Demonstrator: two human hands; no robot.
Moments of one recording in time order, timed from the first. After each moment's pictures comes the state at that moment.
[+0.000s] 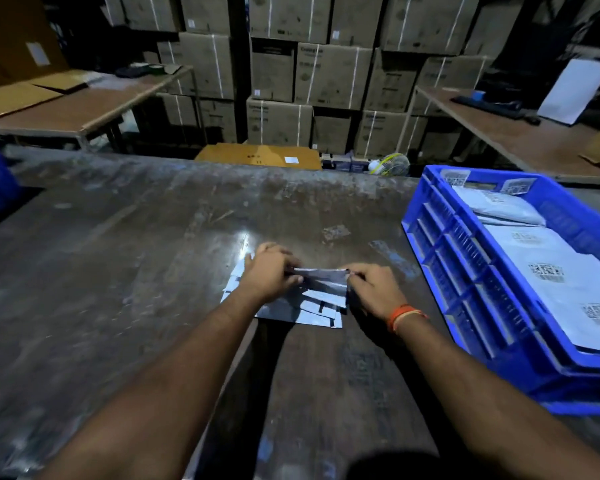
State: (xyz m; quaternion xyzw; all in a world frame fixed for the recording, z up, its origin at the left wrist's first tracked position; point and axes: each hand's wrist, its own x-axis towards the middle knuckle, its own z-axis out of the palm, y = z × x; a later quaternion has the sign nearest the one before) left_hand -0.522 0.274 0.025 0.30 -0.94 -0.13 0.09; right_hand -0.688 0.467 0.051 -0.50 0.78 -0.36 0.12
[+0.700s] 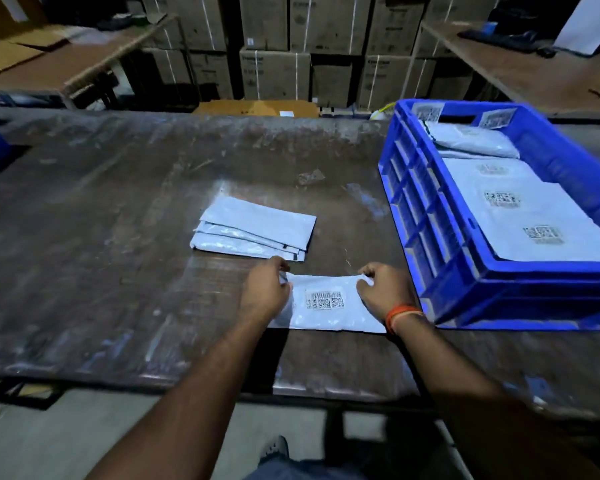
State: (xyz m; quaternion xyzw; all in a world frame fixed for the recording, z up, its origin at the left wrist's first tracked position) left_hand -0.507 0.458 -0.028 0.46 -0.83 -0.29 0.13; right_hand -0.697 0.613 -0.011 -0.35 0.87 -0.31 0.13
